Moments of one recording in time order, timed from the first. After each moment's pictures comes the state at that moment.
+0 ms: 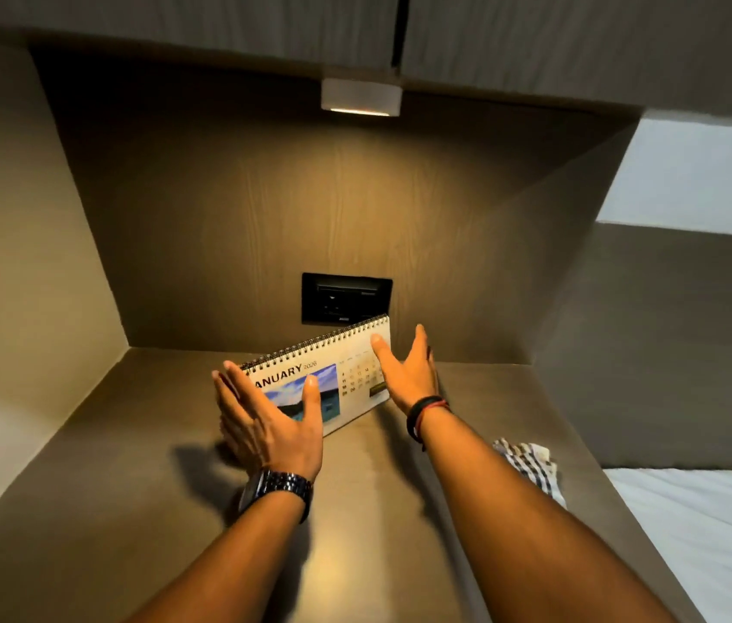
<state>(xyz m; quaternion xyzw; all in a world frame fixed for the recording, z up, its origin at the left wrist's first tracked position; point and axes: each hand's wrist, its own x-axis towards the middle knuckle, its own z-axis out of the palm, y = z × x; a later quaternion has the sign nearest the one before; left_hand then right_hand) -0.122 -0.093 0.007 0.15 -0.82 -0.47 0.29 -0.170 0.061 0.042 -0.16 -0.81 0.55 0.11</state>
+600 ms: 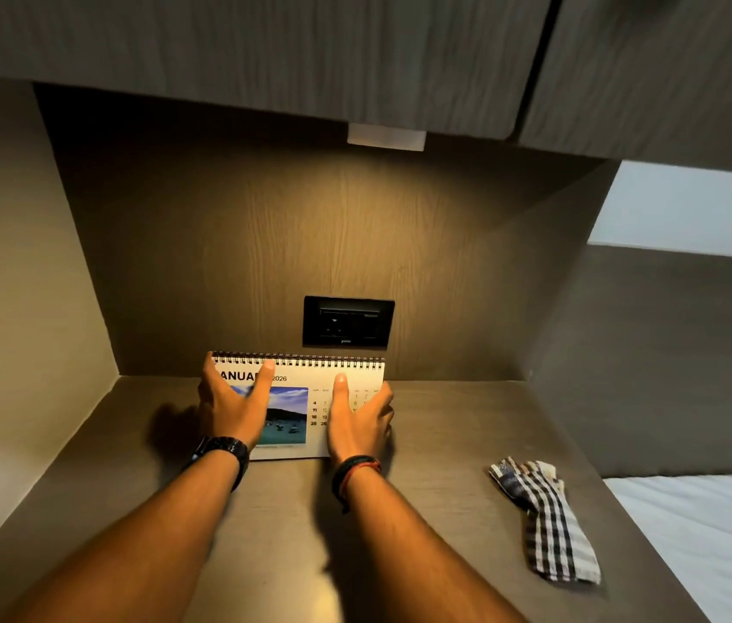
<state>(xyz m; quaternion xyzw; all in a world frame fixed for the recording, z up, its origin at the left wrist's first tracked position) -0.211 -0.168 0.013 0.13 -0.77 -0.61 0.16 -0.162 -0.037 0.020 -0.29 -0.75 0.57 0.18</state>
